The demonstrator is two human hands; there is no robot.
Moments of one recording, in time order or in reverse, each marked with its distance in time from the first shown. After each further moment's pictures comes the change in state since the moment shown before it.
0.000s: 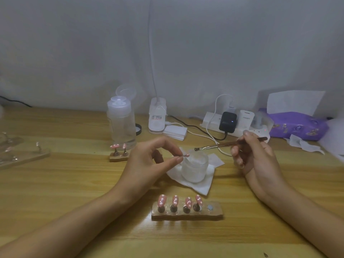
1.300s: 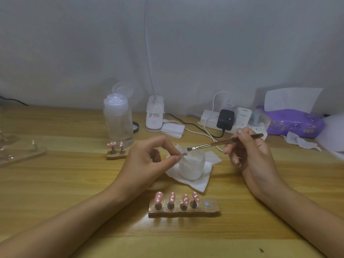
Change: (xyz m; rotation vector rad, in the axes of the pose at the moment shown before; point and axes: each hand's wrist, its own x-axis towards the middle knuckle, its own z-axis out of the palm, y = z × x) left_hand -0.001 0.002 0.002 -0.009 -0.040 -0.009; right_hand -0.001 0.003 -0.002 -0.063 -0.110 -0.094
